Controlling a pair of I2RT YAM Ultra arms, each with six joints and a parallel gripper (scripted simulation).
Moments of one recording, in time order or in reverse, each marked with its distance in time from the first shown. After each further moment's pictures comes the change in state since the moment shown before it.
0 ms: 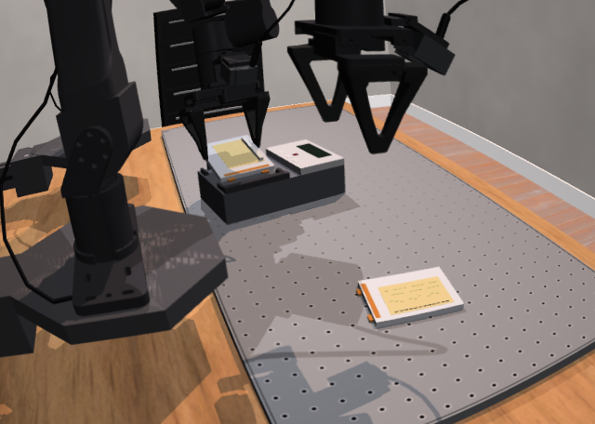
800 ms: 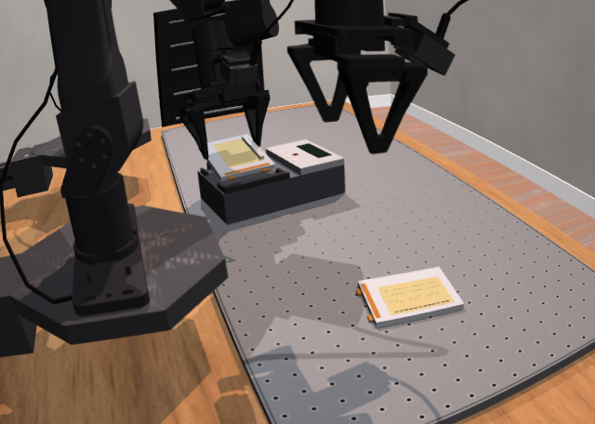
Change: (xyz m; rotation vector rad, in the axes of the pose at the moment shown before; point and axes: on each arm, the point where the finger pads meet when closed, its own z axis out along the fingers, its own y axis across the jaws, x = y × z) left arm -0.001 0.001 -0.001 -0.004 -0.004 0.001; right arm 0.000 0.000 0.000 0.000 0.000 0.000
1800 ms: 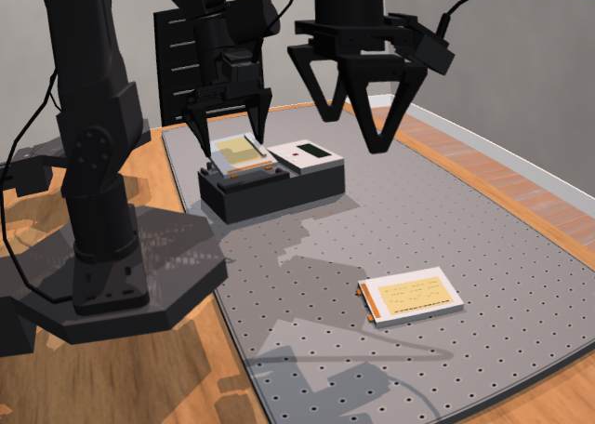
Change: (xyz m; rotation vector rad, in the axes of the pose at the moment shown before) left arm -0.004 0.003 -0.002 -0.007 -0.007 0.002; right arm 0.000 0.000 0.000 0.000 0.000 0.000
